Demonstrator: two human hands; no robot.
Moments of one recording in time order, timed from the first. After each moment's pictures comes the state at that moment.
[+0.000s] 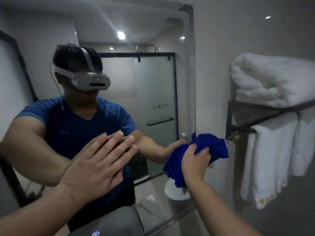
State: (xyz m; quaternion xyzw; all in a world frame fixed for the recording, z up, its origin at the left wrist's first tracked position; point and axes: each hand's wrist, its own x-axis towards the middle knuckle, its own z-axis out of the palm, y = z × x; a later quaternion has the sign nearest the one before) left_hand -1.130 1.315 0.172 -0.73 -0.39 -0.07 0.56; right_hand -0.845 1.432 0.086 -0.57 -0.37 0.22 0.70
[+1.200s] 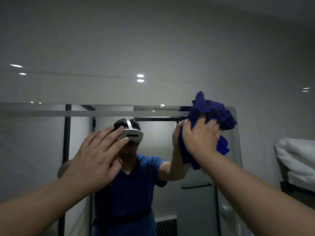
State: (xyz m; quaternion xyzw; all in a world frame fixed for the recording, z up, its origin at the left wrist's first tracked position) left_hand -1.231 1.213 0.373 -0.63 -0.54 -0.21 0.52; right_hand -0.945 1.361 0.423 -0.53 -0.60 -0.09 0.59
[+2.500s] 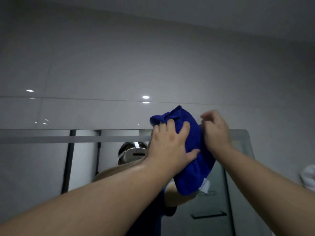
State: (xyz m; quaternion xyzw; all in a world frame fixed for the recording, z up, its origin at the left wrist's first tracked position) left_hand -1.063 1.320 0.478 -0.57 -0.56 -0.28 0.53; right_hand -0.915 1.397 0.506 -0.23 -0.62 -0.01 0.75
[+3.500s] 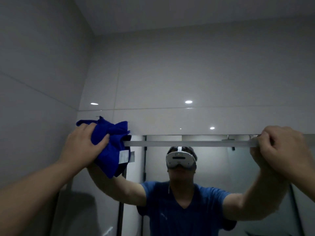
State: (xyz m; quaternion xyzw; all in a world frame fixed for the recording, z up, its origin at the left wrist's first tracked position) left_hand -1.409 1.124 0.485 -0.42 -0.61 -0.43 0.52; right_hand -0.919 1.418 0.486 -0.33 -0.62 -0.27 0.66
